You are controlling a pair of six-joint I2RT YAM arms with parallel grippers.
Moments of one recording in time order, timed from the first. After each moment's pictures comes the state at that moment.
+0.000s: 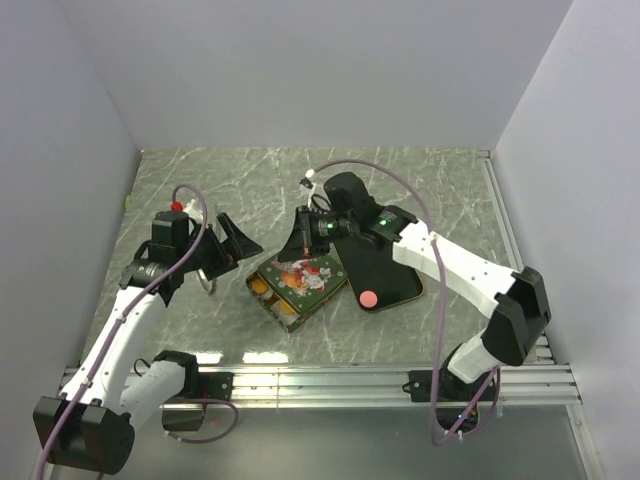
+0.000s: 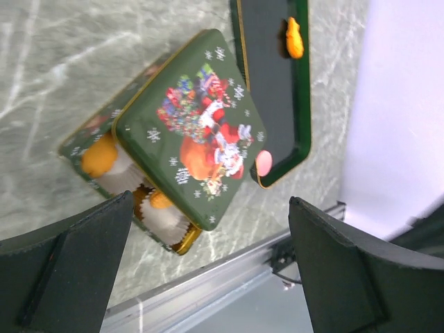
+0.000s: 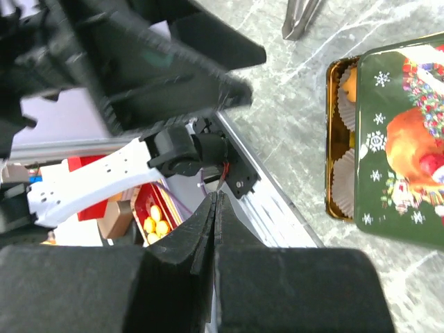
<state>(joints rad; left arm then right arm) -0.17 0.92 0.79 -0.52 0.43 -0.74 0.81 1.56 1.36 -0.38 -0.54 0.76</state>
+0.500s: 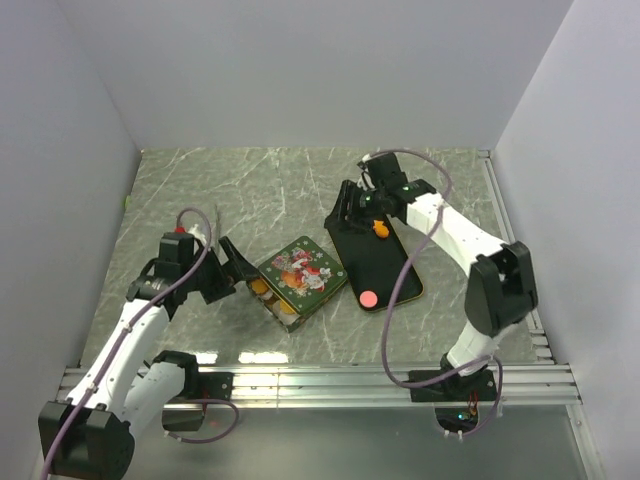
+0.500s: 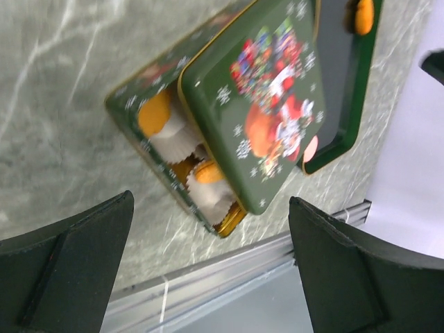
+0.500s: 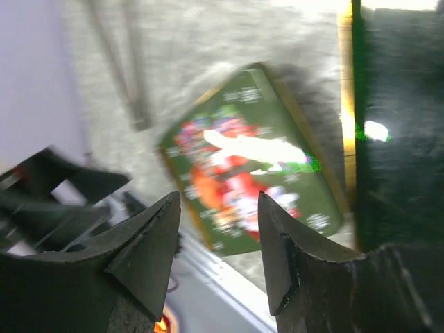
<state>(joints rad) -0.16 0.86 0.64 -0.57 0.39 -0.74 0.46 1.66 1.38 -0.54 -0.44 0.69</state>
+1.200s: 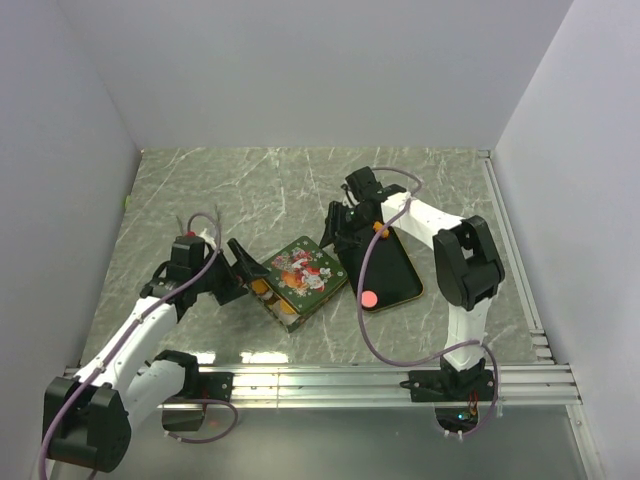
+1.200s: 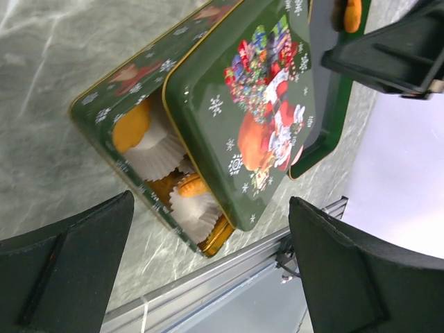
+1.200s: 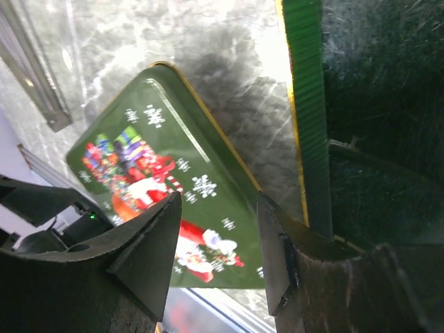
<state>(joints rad) -0.21 0.93 0.52 -0.35 0.43 -0.86 0.48 1.93 1.43 -0.58 -0.43 0.60</state>
